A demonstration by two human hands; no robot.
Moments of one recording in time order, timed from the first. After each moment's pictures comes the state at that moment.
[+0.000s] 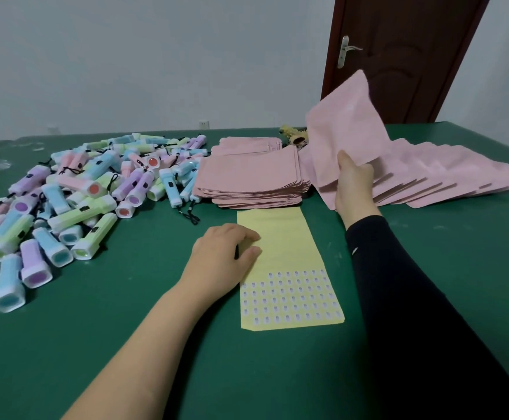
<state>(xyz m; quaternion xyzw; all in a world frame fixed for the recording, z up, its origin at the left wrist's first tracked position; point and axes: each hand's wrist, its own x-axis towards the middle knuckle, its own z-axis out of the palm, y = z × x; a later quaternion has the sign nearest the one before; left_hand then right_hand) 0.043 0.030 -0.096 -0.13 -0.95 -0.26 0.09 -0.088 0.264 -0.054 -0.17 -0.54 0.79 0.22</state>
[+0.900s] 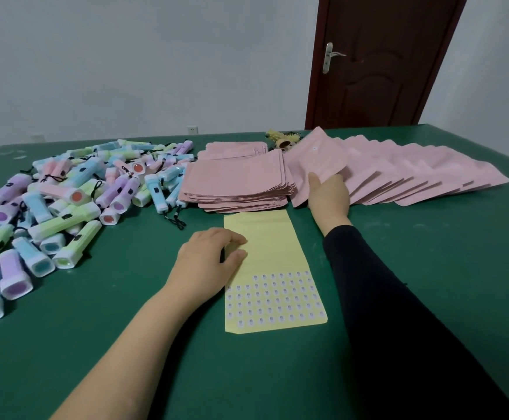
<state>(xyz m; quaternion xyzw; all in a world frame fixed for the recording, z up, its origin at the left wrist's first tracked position) 0.042 0.030 -0.096 -0.12 -0.95 -0.26 0.09 -0.068 0.258 -0.071 -0.21 -0.85 0.44 0.20</state>
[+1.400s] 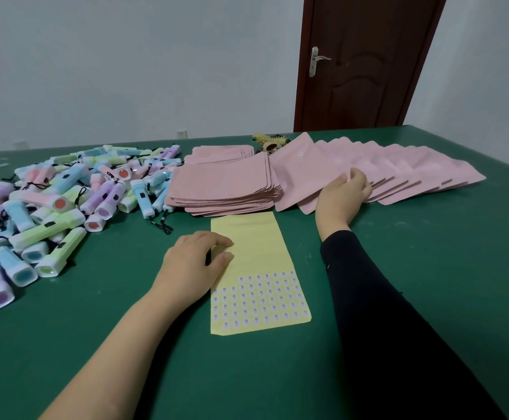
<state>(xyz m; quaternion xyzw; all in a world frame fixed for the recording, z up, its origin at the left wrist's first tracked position) 0.043 0.032 -0.095 -0.12 -0.95 -0.26 0.09 -0.052 0.283 -0.070 -0.27 -0.70 0.55 0.37</state>
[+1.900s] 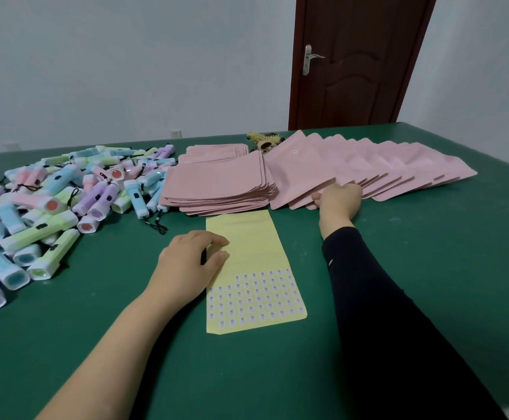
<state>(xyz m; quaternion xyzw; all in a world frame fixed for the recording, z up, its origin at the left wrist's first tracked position) 0.043 0.031 -0.095 -0.13 -0.95 -0.26 0.09 -0.057 0.294 -0.073 -0.33 -0.59 0.69 0.28</state>
